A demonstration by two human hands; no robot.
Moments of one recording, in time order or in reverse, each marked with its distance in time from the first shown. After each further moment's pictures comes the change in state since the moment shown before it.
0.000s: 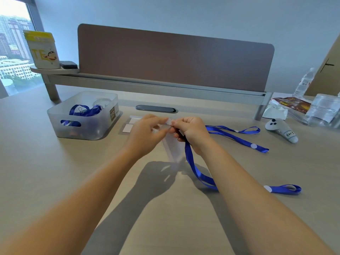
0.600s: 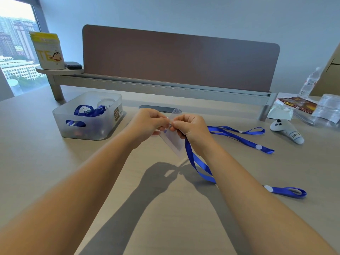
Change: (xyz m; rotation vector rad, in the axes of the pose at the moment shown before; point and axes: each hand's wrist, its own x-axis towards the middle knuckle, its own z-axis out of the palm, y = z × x) left_hand 0.019 0.015 -0.021 -0.293 -0.174 -0.348; right_hand -0.001 -0.001 0.008 -0.058 -0.033 -0.159
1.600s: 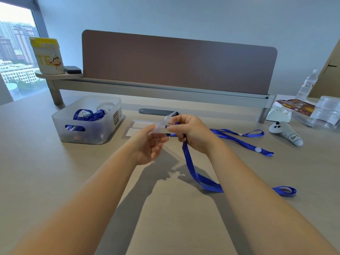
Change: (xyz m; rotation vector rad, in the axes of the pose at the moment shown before) left_hand 0.005 -0.035 0.003 -0.748 -0.148 -0.641; right_hand 0.013 -0.003 -0.009 0.024 -0.157 0.110
